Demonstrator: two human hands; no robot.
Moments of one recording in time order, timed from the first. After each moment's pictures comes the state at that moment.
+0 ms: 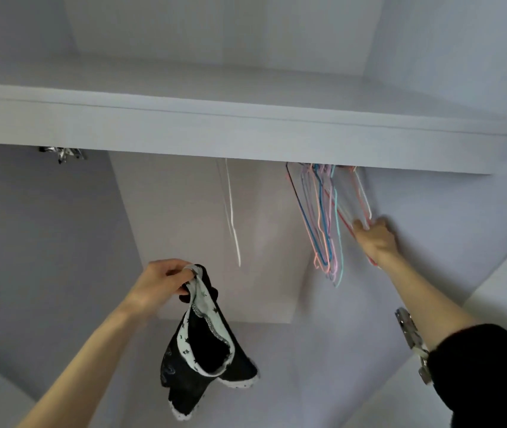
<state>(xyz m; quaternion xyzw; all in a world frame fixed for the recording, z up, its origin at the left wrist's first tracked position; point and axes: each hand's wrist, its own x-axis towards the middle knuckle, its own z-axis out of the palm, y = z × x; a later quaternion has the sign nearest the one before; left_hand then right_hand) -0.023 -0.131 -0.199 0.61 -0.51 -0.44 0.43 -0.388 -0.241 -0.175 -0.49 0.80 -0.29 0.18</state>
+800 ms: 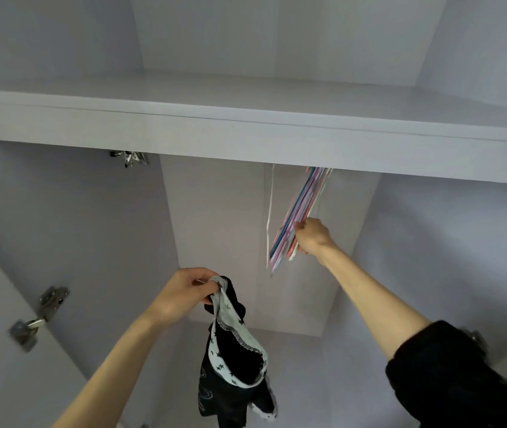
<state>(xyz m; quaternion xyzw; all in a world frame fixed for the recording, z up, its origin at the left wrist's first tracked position) 0.021 -0.107 -0.196 0.60 -0.53 -0.44 0.41 -0.197 -0.248 -0.167 -0.62 0.68 -0.26 0.29</state>
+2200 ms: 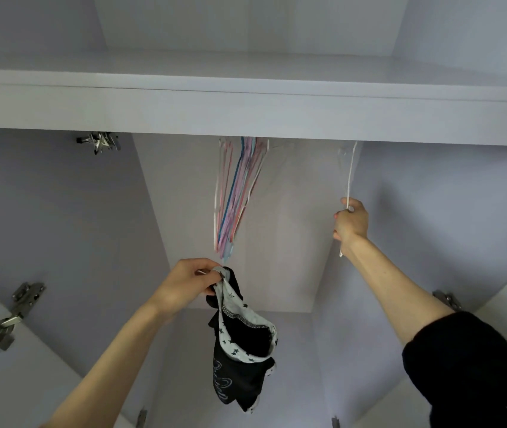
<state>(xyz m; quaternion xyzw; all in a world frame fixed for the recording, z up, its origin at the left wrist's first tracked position) -0.003 -0.112 -0.211 0.59 -0.53 -0.47 0.38 -0.277 -0.240 -0.192 -0.34 0.67 -0.57 0.34</state>
